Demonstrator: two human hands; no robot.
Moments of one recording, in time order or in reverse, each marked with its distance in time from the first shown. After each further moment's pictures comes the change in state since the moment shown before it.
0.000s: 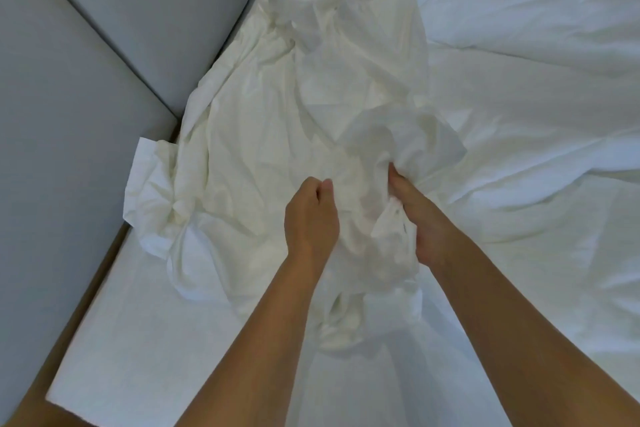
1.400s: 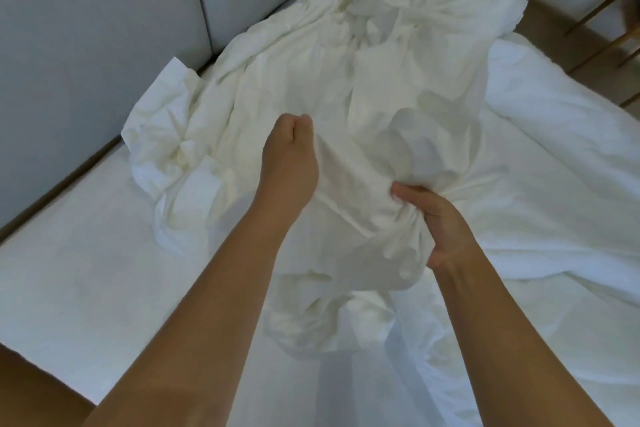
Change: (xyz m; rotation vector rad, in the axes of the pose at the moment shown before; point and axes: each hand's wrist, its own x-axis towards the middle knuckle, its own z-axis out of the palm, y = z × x) left_hand 0.041 -0.001 -0.088 -0.548 0.244 -0.104; right_hand 0.019 -0.018 0.056 -0.175 -0.027 0.002
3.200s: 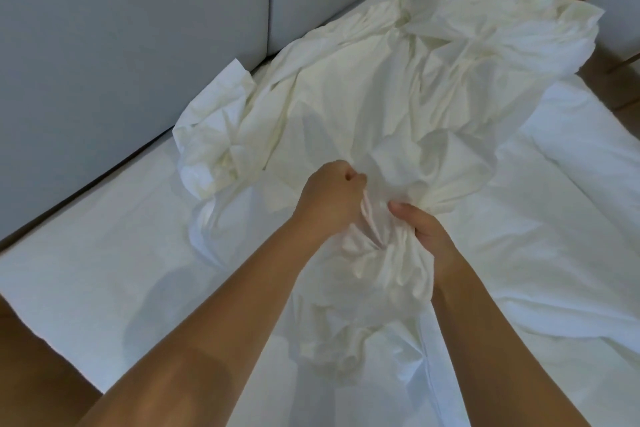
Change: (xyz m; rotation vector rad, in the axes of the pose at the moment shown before) left_hand 0.042 -0.017 -0.037 0.253 -0.333 -0.190; right_hand 0.052 0.029 0.070 -0.025 -0.216 0.237
